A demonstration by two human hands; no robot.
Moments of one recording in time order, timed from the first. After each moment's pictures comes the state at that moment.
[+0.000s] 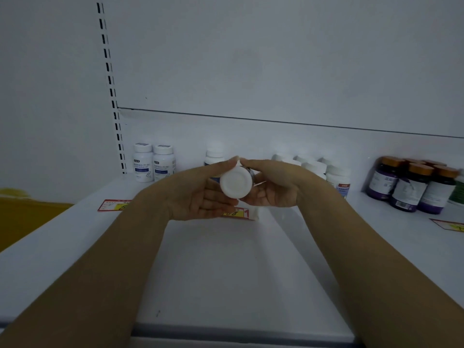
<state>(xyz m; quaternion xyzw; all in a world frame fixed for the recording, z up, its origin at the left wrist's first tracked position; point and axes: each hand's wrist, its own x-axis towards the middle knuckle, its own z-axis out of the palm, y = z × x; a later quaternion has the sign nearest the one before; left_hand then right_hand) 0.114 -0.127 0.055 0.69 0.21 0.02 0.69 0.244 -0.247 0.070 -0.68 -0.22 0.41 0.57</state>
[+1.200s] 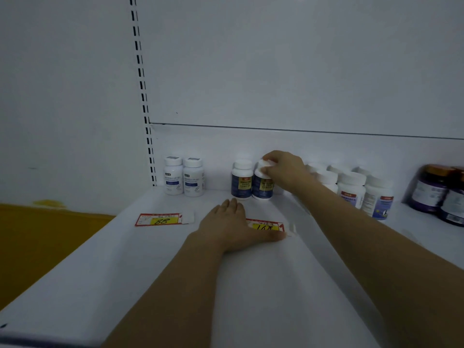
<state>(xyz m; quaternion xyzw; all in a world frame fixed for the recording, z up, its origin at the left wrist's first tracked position) 0.138 -0.111 -0.002 0.96 0.25 0.01 0.14 0.277 -0.176 0.065 -0.85 -0.40 -0.06 0.34</state>
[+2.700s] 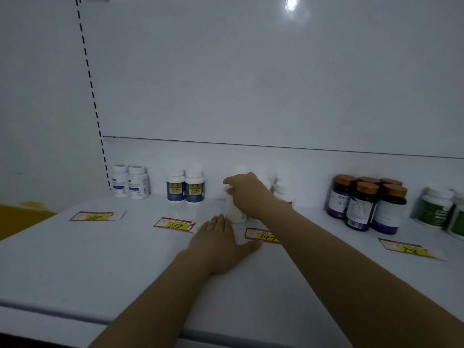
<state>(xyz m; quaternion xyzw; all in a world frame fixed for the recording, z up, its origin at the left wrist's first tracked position) 0.203 -0.272 0.001 0.95 0.30 0.02 0.09 0.313 -0.300 0.067 -0.80 -0.57 -0.15 0.09</state>
